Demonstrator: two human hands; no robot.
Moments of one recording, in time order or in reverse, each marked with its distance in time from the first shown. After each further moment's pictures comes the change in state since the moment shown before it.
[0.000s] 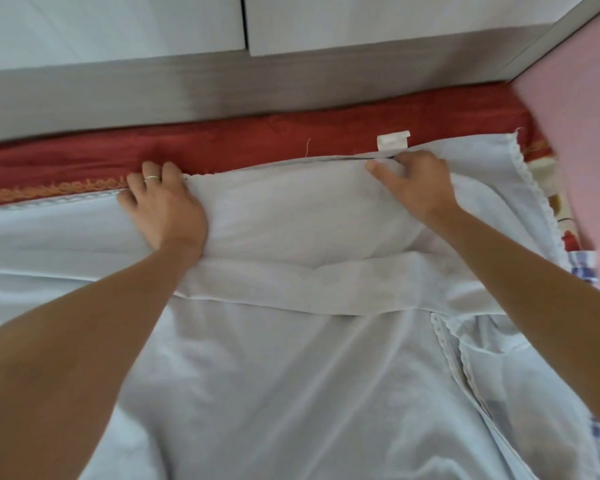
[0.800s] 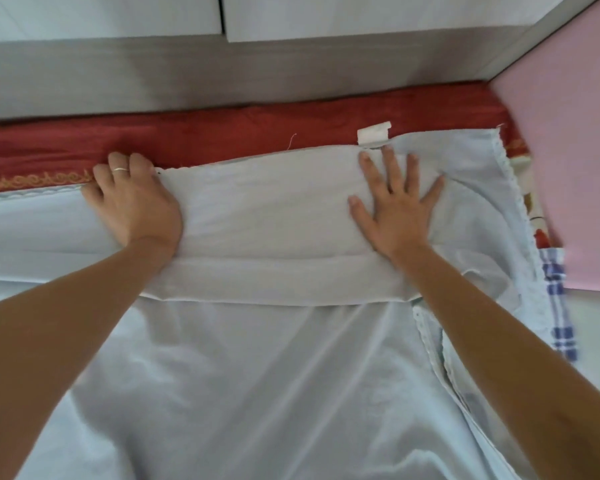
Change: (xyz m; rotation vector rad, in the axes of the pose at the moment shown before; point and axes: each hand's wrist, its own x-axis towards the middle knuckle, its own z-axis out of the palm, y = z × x) left_hand 0.003 -0.001 0.005 -0.020 0.032 0.002; right_hand -0.040 0.024 0.040 -0.443 0.005 0.003
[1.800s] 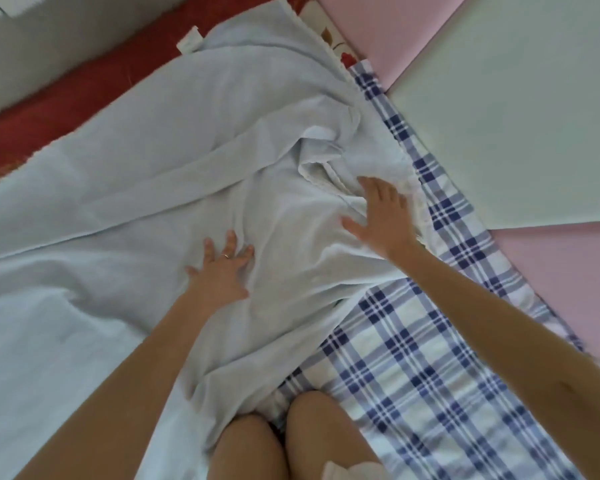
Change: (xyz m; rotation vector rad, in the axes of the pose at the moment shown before) left_hand -0.263 0.032 -0.085 0.342 -1.190 0.782; right_hand -0.320 0.087 -0.042 0.319 -0.185 0.383
